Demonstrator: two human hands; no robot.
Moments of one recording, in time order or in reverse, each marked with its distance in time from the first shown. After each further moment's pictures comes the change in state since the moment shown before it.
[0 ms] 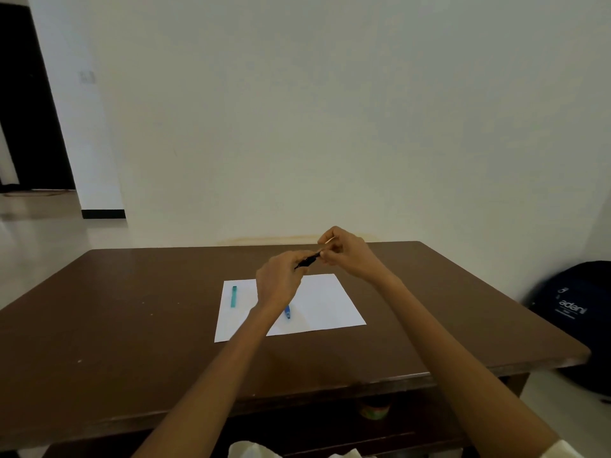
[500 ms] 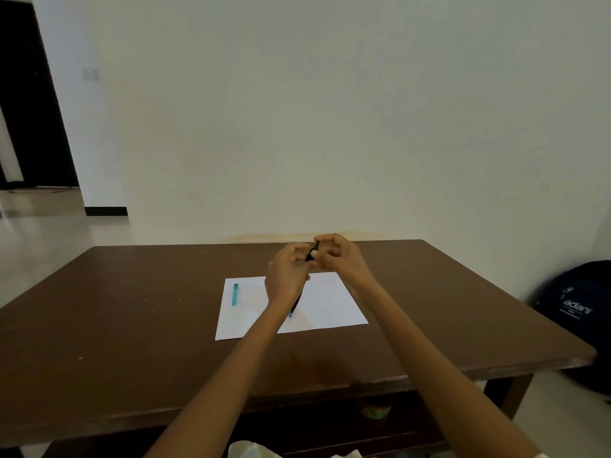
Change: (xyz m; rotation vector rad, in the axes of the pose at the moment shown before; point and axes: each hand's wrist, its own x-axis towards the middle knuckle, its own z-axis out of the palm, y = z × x) left_hand -0.003 0.013 0.000 -0.460 -0.043 -0.295; right_hand -0.003 0.018 0.033 0.514 0.104 0.111
